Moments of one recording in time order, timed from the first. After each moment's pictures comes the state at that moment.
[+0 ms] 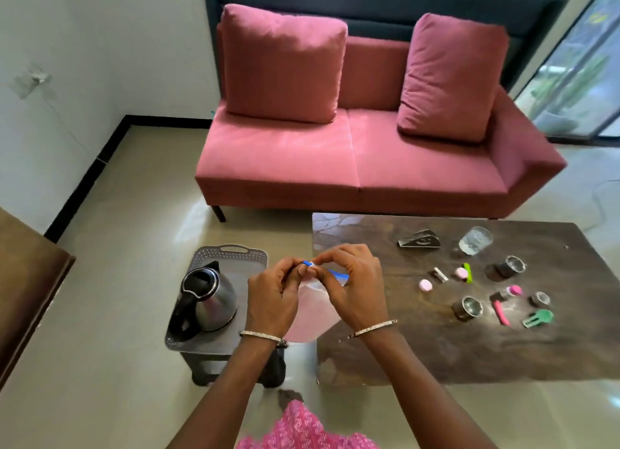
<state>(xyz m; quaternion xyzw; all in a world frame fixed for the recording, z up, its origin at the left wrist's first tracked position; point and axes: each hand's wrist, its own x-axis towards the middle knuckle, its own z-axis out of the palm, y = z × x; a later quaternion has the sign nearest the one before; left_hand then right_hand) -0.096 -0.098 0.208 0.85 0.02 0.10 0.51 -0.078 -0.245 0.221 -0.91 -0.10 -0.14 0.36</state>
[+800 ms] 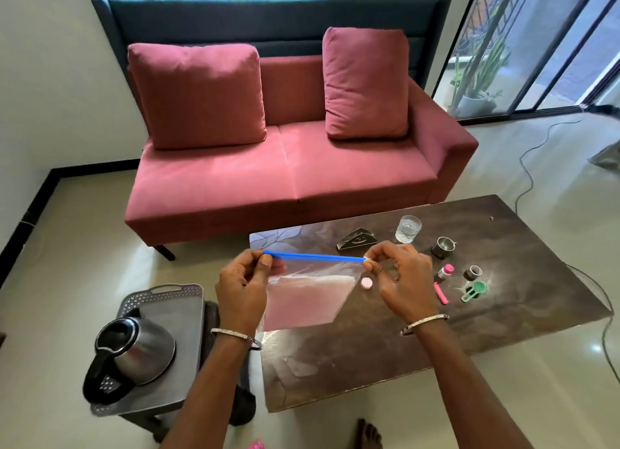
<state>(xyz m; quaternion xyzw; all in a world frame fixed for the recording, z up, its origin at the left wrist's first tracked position) -0.066 -0.241 0.233 0.74 0.05 0.07 0.67 -0.094 -0.484 0.241 -0.92 0.05 -0.18 0.34</state>
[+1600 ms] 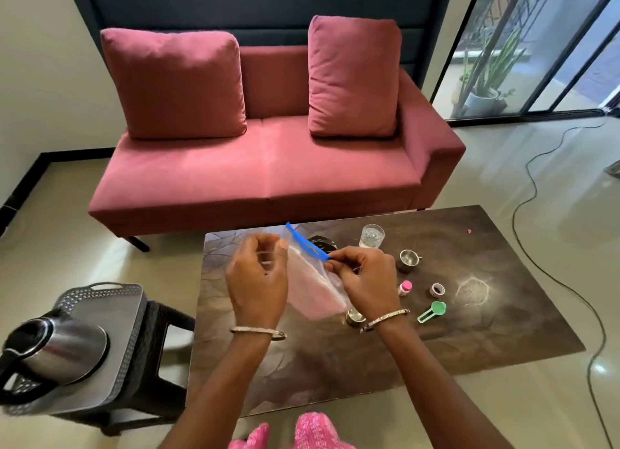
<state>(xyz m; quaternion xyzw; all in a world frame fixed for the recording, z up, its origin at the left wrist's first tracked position) -0.043 -0.484 0.256 0.84 0.09 0.18 0.51 -0.044 -0.647 0.239 -0.88 0.03 -0.13 0.46</state>
